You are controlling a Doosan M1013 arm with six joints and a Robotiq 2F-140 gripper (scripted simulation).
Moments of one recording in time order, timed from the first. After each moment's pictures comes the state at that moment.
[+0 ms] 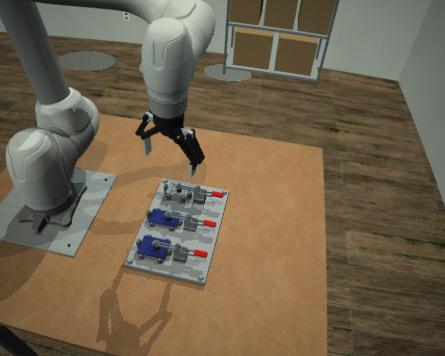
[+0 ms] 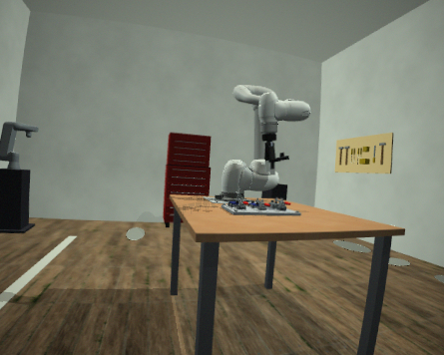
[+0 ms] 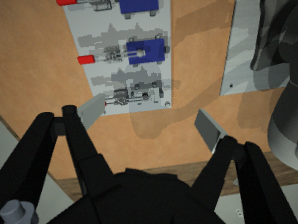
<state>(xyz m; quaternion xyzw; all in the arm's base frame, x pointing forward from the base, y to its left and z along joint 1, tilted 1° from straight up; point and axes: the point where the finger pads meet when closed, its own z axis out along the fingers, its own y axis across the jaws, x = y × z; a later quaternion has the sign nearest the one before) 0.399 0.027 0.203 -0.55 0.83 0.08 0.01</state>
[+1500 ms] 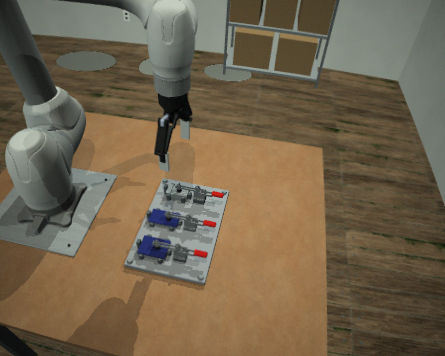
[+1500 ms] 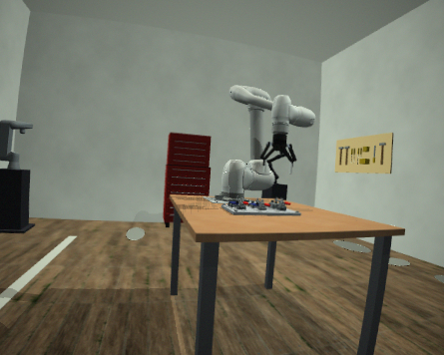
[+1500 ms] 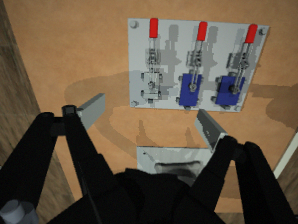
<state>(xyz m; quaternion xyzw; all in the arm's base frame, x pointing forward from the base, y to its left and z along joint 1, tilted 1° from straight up) 0.409 0.069 0.207 -0.99 0.13 0.01 0.00</state>
